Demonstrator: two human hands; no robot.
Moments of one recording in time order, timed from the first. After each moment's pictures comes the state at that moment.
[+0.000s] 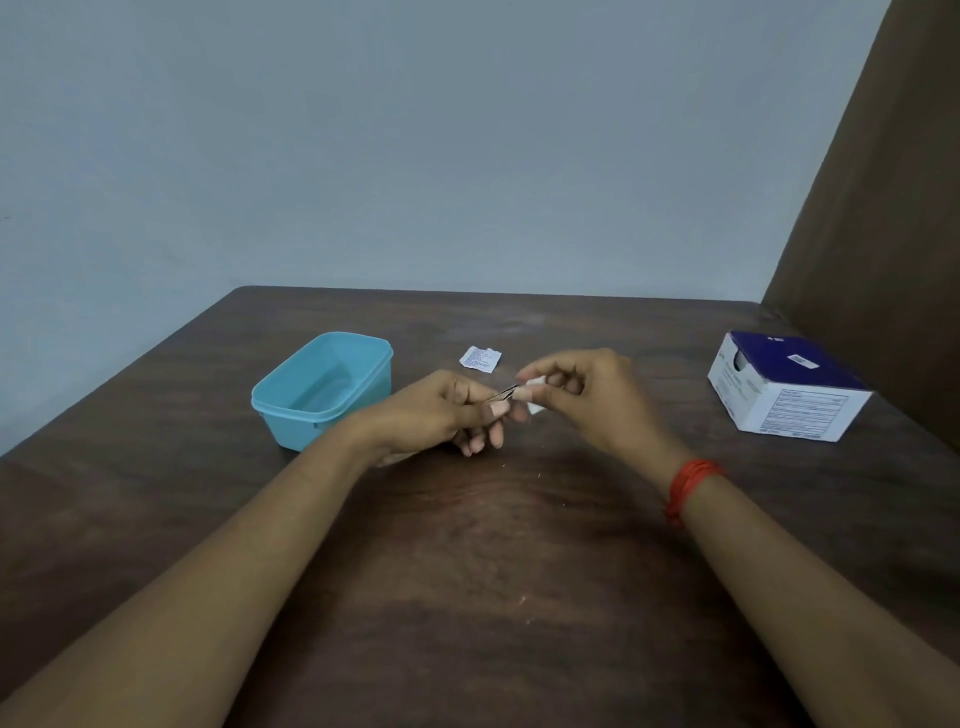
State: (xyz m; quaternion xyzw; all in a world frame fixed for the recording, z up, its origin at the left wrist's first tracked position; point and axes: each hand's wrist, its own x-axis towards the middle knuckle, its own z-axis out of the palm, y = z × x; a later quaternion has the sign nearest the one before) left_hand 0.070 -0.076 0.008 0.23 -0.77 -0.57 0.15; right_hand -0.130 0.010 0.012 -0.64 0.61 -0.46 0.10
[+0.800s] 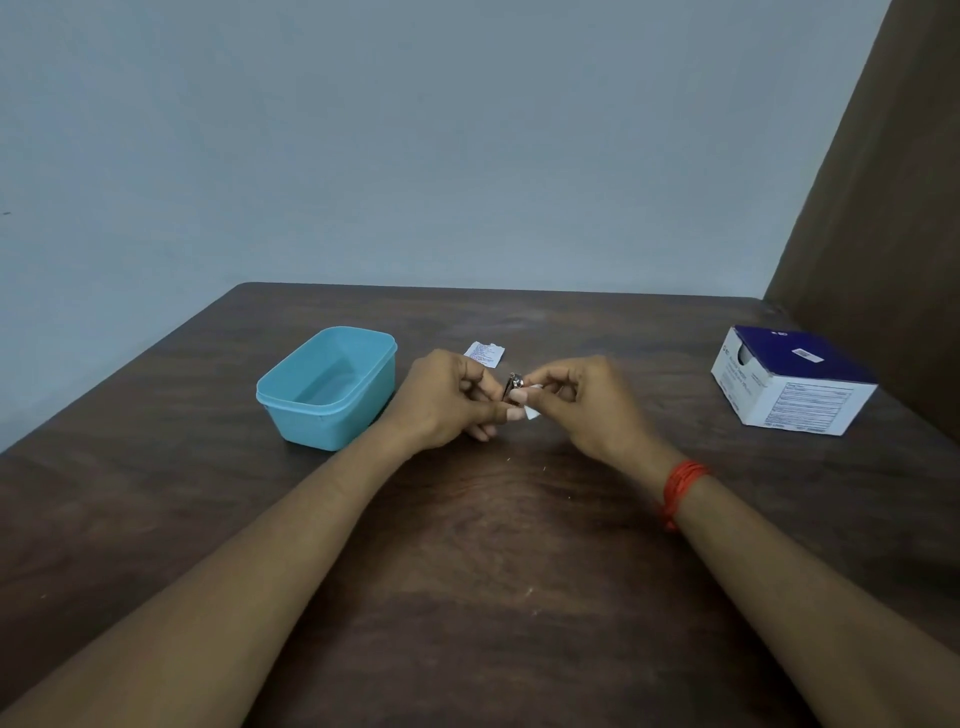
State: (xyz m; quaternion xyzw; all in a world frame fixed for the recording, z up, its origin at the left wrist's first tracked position) left_hand 0.058 -0.074 0.001 0.32 -0.79 -0.42 0.31; right_hand -0.120 0.010 0.000 -0.65 0.61 -0.44 0.09
